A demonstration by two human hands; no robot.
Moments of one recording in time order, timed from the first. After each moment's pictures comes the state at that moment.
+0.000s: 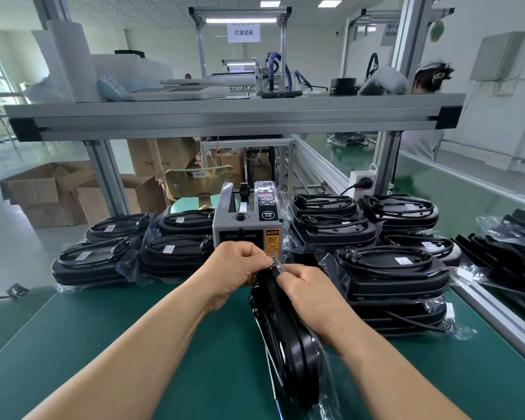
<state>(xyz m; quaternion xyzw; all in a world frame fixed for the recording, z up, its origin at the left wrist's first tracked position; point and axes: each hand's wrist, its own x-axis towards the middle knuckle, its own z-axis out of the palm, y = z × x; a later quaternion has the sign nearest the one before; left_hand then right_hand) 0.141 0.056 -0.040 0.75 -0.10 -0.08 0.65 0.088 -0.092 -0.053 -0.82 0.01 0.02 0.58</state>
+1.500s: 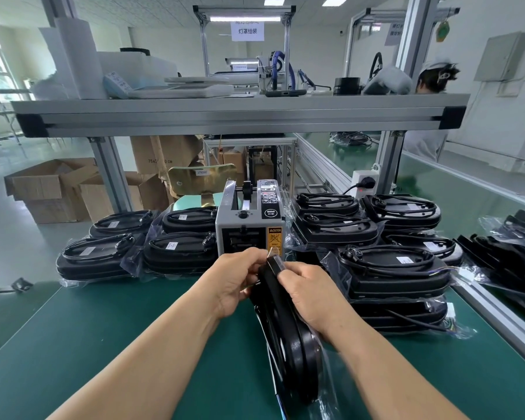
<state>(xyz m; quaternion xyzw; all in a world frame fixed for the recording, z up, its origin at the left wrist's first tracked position) 0.136 0.051 -0.053 0.68 0.06 -0.14 0.72 0.085 -0.089 -0.053 -0.81 0.00 0.02 0.59</state>
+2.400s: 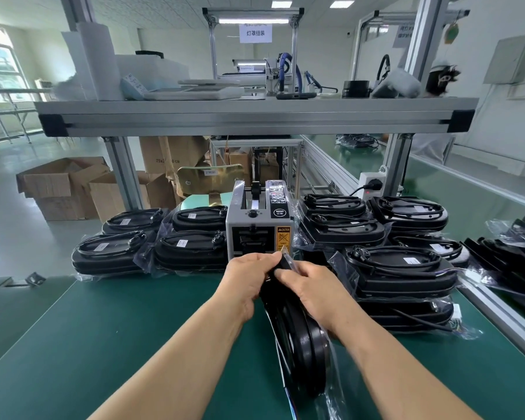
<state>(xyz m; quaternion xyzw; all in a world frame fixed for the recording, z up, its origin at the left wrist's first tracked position) 0.130 0.043 -0.068 0.64 0.08 -0.07 0.76 0.086 -0.089 -0.054 -0.84 0.01 0.02 0.54</state>
